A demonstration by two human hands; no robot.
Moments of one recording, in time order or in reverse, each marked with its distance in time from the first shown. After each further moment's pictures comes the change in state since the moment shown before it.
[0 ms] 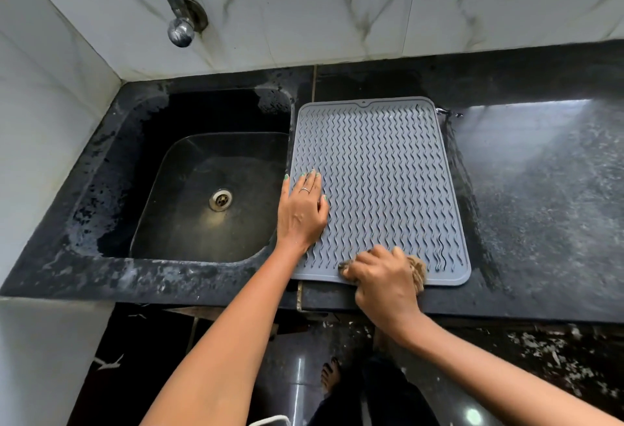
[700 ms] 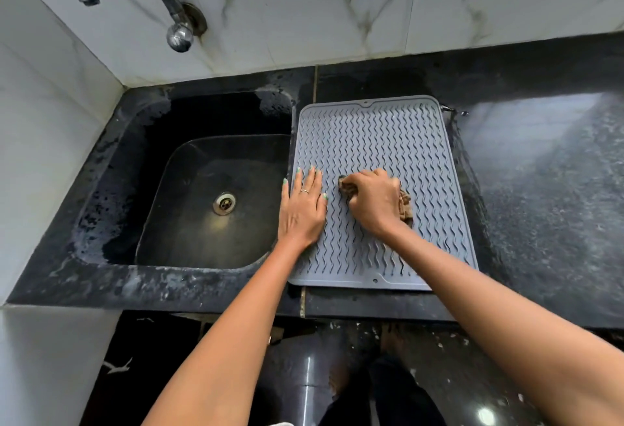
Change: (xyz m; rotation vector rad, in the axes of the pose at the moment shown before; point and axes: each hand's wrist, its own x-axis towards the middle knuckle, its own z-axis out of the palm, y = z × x) left_hand 0.013 -0.008 0.005 -0.099 -0.125 -0.066; right_hand 0.129 0.026 0.008 0.164 -0.010 0.276
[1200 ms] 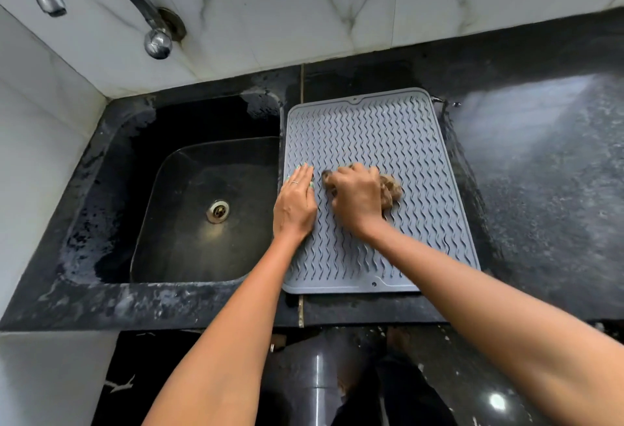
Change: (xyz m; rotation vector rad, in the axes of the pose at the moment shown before) left_hand 0.021 0.001 0.001 -0.293 0.116 -0.029; right_hand 0.011 -0.002 0.022 -0.110 0.074 -0.071
